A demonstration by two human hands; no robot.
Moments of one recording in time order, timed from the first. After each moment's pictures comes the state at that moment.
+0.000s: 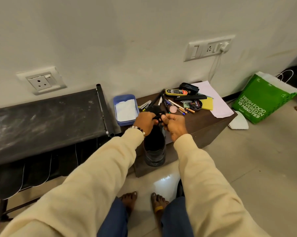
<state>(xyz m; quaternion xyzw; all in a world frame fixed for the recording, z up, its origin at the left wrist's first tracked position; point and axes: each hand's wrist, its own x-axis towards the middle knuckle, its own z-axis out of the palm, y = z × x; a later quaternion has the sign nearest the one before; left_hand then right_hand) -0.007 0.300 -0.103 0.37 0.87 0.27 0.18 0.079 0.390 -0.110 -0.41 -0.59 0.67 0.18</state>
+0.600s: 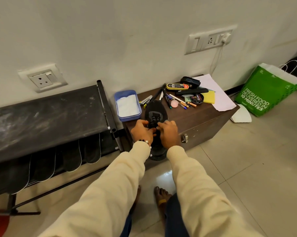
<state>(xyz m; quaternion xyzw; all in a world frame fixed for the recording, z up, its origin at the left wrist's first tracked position) 0.036 0.280 -0.147 0.04 0.83 0.53 0.20 0.098 0.358 -0.151 -0.30 -0.92 0.23 0.09</state>
